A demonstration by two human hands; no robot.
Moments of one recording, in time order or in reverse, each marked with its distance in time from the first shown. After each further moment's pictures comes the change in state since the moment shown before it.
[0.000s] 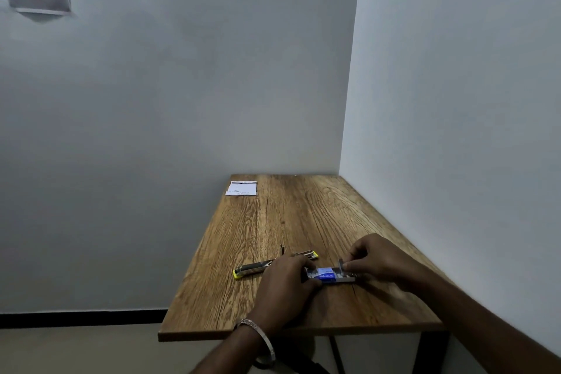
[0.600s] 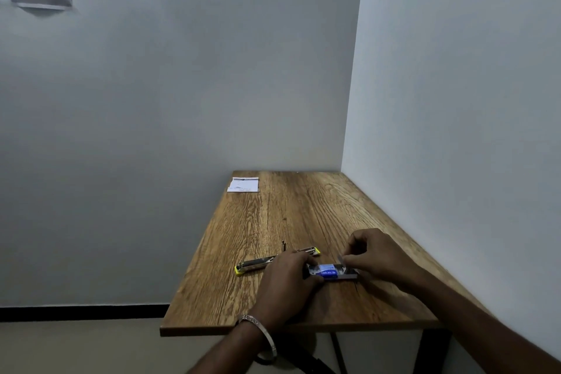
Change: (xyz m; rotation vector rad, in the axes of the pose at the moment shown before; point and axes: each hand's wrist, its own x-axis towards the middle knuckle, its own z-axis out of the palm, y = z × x) left_hand 0.000 -0.001 0.002 0.002 0.006 0.004; right_hand 0.005 0.009 0.012 0.085 0.153 -0.155
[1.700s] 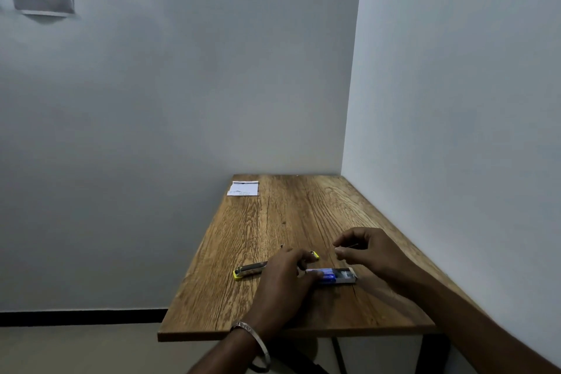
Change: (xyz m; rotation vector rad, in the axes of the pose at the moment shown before) left_hand -0.002 0.007 -0.009 -0.160 0.092 -0.004; right_hand 0.002 0.005 0.001 0.380 0.010 -0.099
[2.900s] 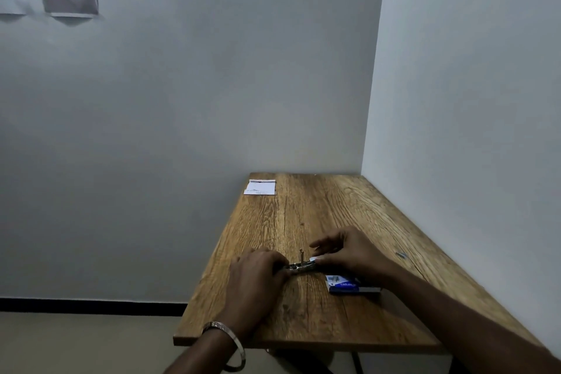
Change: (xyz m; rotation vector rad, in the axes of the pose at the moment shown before) left_hand -0.001 -0.053 -0.043 0.366 0.041 -0.112; right_hand 0.056 0.000 0.054 -0.055 -0.213 -0.004
